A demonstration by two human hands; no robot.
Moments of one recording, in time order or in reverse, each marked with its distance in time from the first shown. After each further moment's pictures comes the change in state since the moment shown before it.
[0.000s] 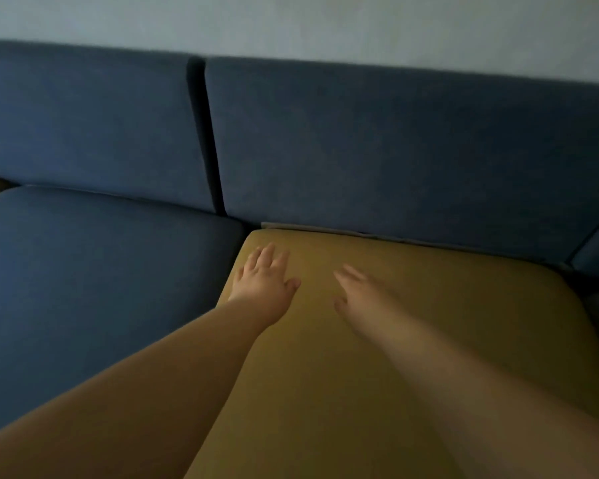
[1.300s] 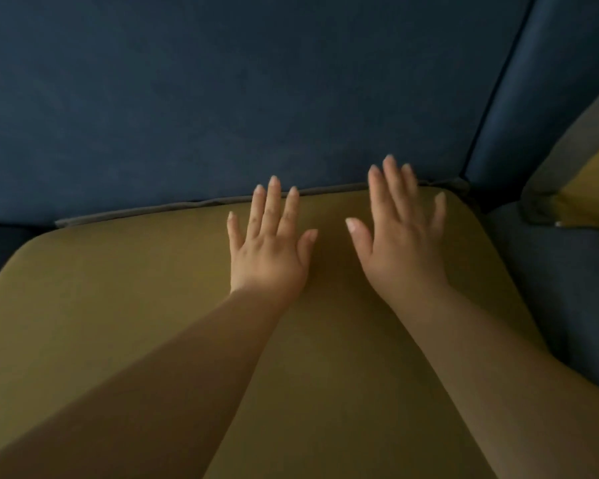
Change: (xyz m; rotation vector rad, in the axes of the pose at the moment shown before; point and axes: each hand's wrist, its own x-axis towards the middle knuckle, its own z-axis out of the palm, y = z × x) left_hand 0.110 0.248 0.194 0.080 0.275 0.344; right_hand 0.030 0.316 0.049 -0.063 0.719 0.255
